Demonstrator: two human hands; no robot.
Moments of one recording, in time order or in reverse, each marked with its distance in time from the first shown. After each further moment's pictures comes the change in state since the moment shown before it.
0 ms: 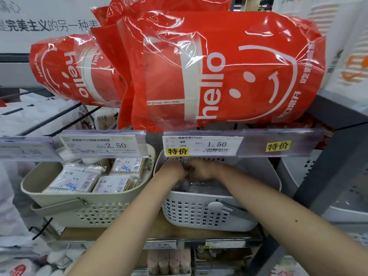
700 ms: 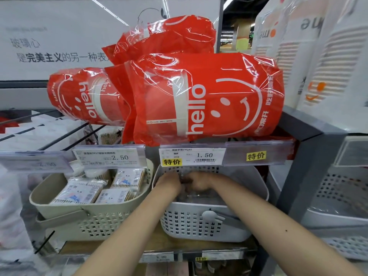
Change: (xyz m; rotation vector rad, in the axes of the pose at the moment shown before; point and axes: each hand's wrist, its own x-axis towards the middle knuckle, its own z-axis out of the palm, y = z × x) left_hand -0.006 -0.001 0.003 0.076 0.085 -0.002; right_hand -0.020 -0.007 -0.009 -0.001 -0.027 0.049
